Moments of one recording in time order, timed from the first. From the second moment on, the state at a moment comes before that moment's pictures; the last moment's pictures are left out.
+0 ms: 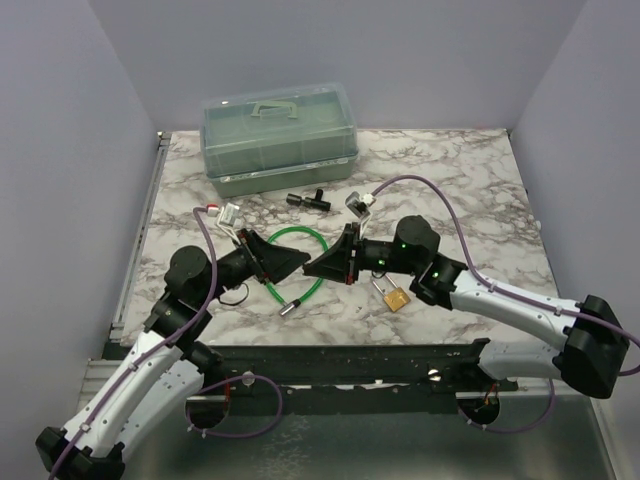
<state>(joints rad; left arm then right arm) -0.53 0.57 0.57 0.06 0.46 -0.90 0.90 1.21 0.78 0.44 -0.55 0.64</state>
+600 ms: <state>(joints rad) -0.53 0.74 0.59 -0.28 0.09 -0.83 0.89 1.08 0.73 0.02 -0.09 0.66</state>
